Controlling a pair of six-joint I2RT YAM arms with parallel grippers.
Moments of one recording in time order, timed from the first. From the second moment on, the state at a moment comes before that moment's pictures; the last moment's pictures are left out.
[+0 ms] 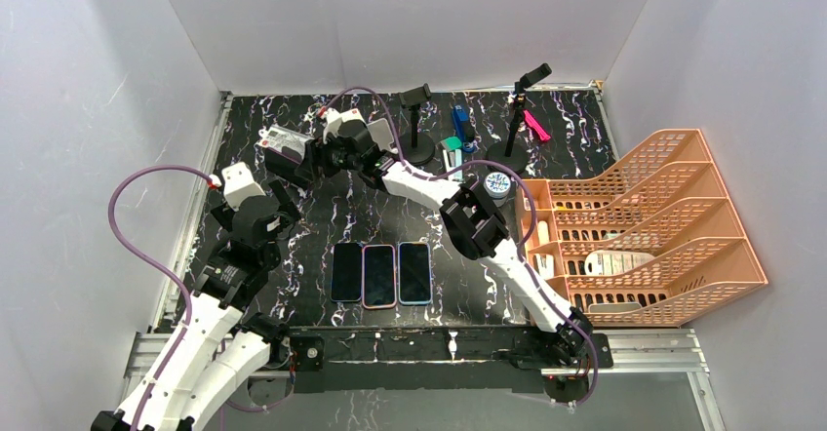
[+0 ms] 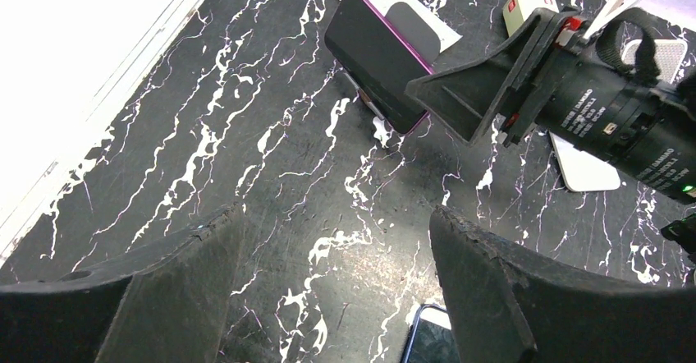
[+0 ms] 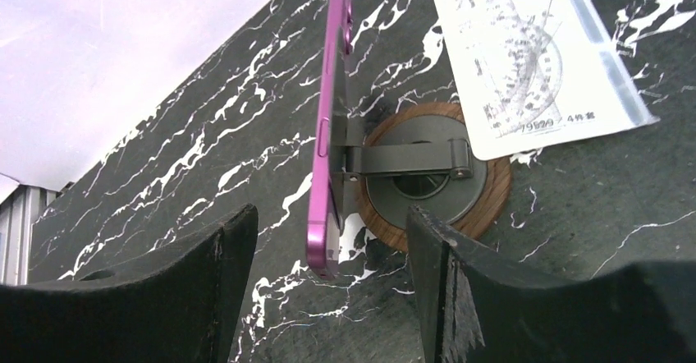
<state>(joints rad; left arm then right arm) -0.41 0.64 0.70 -0.52 -0.72 -0.43 0.88 2.66 2.30 0.12 -0.36 0.40</state>
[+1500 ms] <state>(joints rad) -0.41 0.65 0.69 -0.51 -0.72 -0.43 0.88 2.69 2.32 0.13 -0.41 0.41</state>
